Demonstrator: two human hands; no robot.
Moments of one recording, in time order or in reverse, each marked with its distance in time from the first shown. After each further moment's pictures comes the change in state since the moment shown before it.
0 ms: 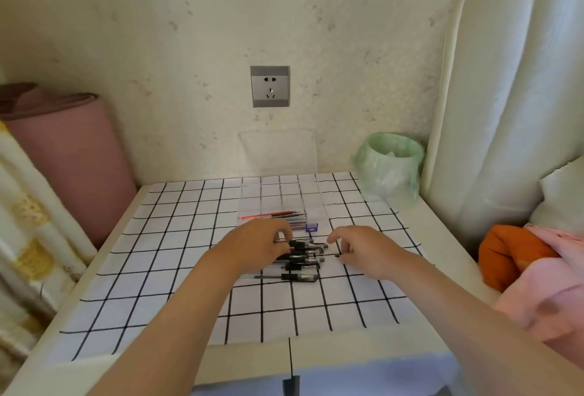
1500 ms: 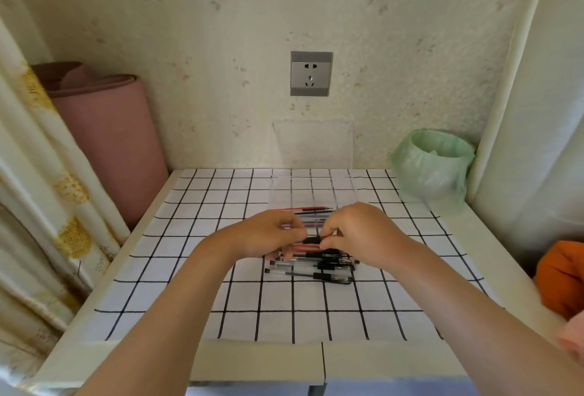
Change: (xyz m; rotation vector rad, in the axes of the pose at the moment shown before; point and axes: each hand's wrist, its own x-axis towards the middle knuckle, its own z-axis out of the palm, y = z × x) left_hand -0.014 -0.033 -0.025 -0.522 -0.197 -0.156; right_hand 0.031 -0.080 -0.012 -0.167 0.143 -0.308
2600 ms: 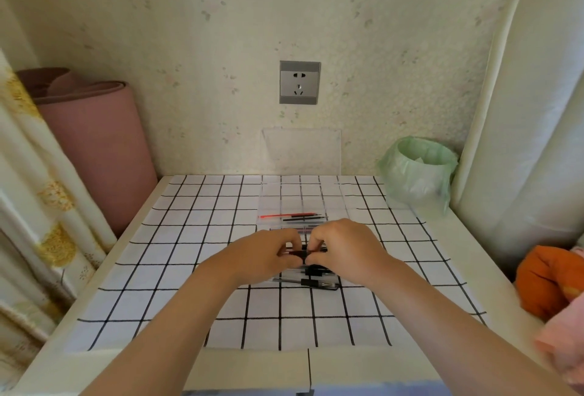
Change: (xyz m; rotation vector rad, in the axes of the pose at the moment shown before) left_hand 0.000 -0.006 0.024 0.370 0.073 0.152; right_hand -0.011 -0.010 0.010 0.050 -0.005 0.118
